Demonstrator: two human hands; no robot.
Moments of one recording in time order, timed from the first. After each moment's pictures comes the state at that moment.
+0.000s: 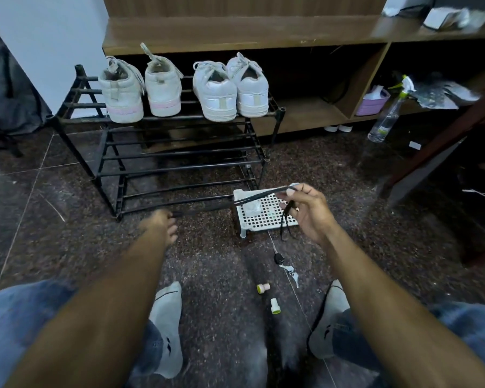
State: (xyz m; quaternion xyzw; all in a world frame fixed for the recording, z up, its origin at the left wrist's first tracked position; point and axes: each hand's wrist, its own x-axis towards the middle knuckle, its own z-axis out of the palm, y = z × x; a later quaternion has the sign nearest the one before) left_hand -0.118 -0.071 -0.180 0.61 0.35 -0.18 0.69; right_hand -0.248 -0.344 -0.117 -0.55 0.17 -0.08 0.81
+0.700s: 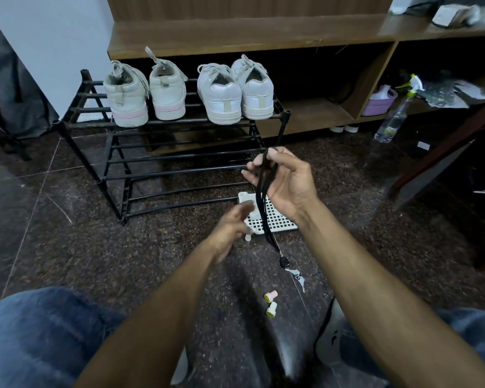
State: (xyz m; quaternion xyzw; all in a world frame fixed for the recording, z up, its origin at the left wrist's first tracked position) left_hand -0.176 -0.149 -0.172 0.63 -0.12 -0.35 0.68; right_hand -0.205 -0.288 -0.056 -0.39 0.02 -0.06 0.92
